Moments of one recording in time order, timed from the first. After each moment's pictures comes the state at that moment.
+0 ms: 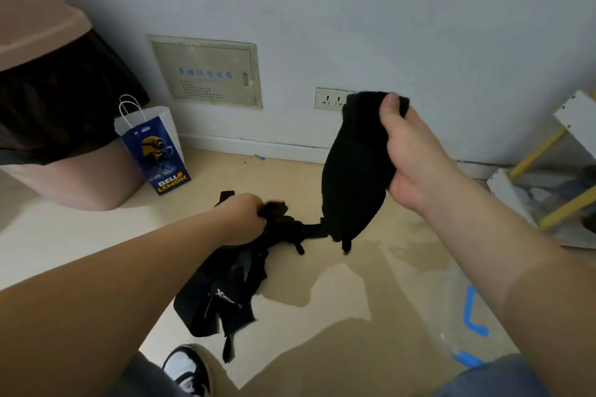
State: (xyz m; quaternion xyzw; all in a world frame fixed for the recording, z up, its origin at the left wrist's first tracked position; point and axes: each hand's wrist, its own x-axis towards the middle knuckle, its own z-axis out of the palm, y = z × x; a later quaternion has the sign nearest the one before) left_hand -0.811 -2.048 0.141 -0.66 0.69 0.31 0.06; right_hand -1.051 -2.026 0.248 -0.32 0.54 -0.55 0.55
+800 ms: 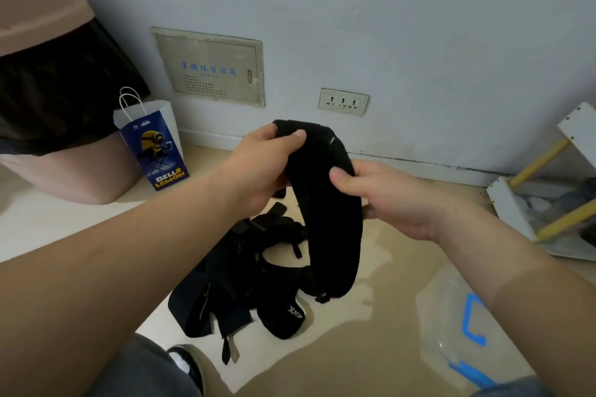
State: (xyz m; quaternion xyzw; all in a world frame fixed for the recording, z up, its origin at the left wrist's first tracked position) left_hand -0.852 -2.047 0.223 -0.52 0.40 0.64 -0.41; right_hand -1.049 -2.017 0.222 -0.56 0.54 -0.21 0.59
